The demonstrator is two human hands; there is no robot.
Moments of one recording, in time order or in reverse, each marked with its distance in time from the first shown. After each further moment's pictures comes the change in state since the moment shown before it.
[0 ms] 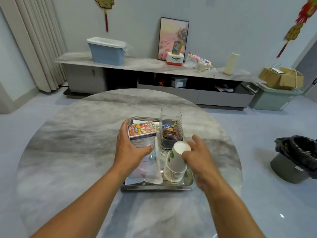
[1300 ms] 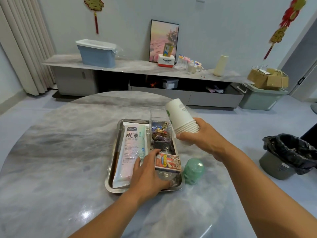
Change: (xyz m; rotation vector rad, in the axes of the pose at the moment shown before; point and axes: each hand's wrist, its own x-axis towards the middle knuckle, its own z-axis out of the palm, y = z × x) left_hand -0.064 0.006 0.072 0.325 -0.343 0.062; right_hand 0.055 -0.039 -0.076 -0.359 -0.167 -0.235
